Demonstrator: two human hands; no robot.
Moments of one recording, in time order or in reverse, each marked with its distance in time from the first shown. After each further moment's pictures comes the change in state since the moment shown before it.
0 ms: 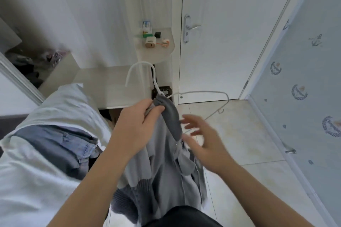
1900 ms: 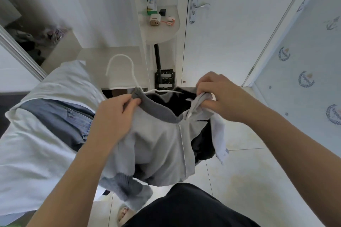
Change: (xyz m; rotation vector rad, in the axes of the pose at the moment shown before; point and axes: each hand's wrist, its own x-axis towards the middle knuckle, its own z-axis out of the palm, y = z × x) left_hand -0.043 -0.053 -0.018 0.229 0.056 -0.137; right_hand 0.045 -0.024 -0.058 -0.554 -0.350 -0.065
